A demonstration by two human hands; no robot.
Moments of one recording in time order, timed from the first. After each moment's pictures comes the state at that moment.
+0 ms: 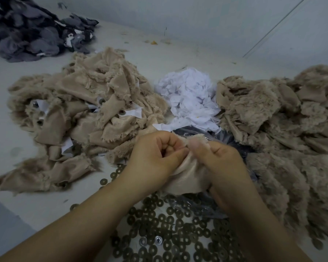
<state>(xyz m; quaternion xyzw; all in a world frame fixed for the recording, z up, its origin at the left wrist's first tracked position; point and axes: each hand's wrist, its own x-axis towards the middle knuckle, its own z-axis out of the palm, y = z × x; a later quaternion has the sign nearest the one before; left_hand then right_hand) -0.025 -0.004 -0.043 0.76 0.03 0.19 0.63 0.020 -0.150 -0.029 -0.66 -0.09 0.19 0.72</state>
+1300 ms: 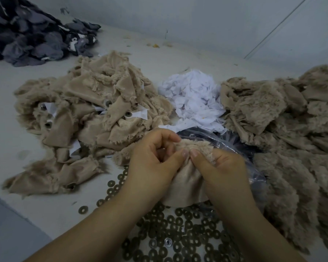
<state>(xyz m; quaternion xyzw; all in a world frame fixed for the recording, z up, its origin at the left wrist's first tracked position) -0.042 -0.004 -0.045 0.70 0.05 0.25 0.67 0.004 -0.138 -0.041 -0.77 -0.13 0.04 0.62</state>
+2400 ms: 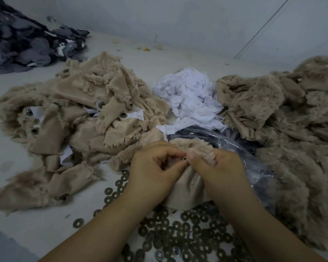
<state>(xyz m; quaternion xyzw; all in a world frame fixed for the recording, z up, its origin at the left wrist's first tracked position) -0.027 0.009 -0.082 0.76 -0.04 0.31 0.57 0.012 -0.132 -0.059 -0.80 -0.12 0.02 0.59</state>
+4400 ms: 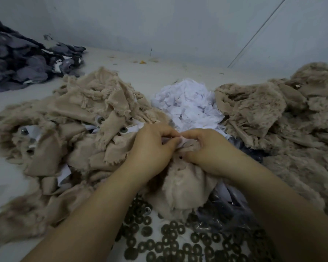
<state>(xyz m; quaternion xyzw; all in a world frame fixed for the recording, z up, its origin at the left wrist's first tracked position) 0.035 0.049 -0.052 0.86 0.00 0.23 0.46 0.072 -0.102 -0.023 -0.88 -0.24 0.12 0.40</state>
